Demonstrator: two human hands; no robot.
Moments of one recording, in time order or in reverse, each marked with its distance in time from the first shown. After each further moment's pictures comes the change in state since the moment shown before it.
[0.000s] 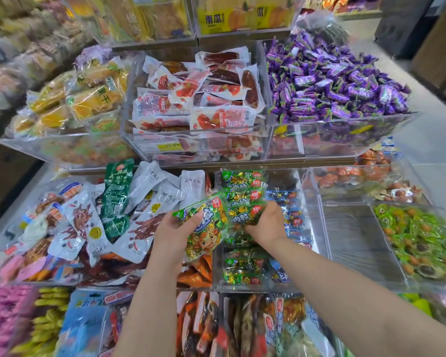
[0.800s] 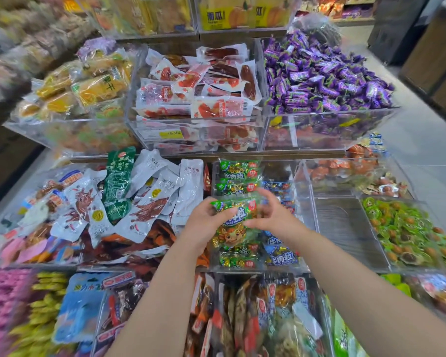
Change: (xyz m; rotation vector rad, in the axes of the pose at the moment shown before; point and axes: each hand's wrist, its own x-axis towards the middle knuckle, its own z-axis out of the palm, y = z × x) left_hand -0.005 -0.024 0.037 0.165 -0.289 0.003; right_hand -0.042 0.004 -0.058 0.568 -0.481 -0.050
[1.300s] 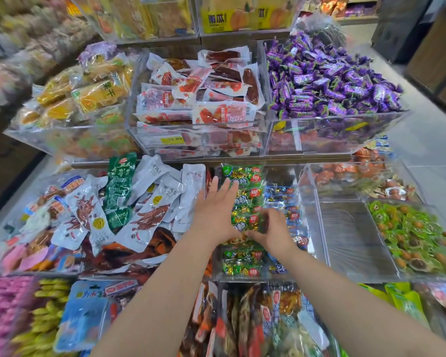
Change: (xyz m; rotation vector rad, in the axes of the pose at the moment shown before) left_hand 0.032 0.024 0.010 1.479 -0.010 0.363; right_hand 0.023 0.038 0.020 -0.466 0.359 -0.079
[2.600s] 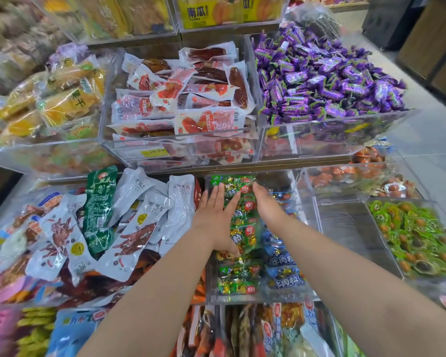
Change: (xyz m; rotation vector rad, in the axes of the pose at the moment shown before) left_hand 0.054 -0.008 0.033 0.321 -0.238 0.088; right_hand 0.089 -0.033 -0.018 0.507 -0.135 0.388
